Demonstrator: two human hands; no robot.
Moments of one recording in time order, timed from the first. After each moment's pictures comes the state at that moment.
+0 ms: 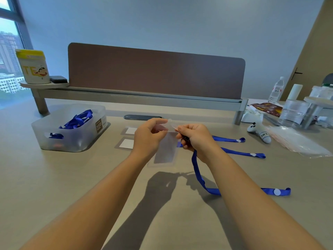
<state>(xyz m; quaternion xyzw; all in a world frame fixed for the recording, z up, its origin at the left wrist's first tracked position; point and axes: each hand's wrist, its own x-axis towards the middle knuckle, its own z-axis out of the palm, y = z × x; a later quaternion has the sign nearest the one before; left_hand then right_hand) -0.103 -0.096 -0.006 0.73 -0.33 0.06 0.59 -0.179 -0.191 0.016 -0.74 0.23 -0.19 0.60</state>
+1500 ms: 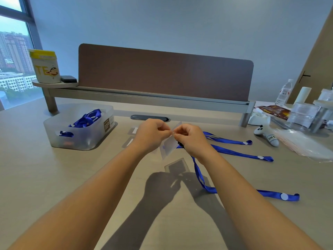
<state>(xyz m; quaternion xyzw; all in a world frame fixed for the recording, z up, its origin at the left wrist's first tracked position) -0.092 -0.080 0.012 0.81 -0.36 0.03 0.45 -0.164 -0.173 0.010 -0.86 0.17 -0.21 0.44</state>
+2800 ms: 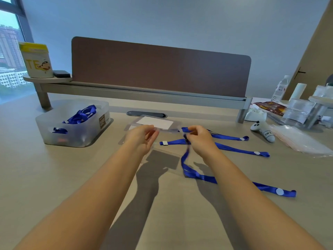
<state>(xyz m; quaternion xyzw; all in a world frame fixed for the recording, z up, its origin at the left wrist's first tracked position) -0.074 -0.079 -0.005 0.44 0.03 -0.32 0.84 -0.172 -0.191 -0.001 -0.79 0.31 -0.20 0.49</state>
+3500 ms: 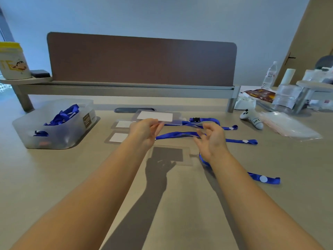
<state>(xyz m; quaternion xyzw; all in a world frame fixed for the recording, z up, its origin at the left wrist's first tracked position) -0.105 -0.117 0.004 0.48 -0.01 -0.29 0.83 -0.203 -0.226 -0.017 -0.43 0.29 -0.33 0.79</state>
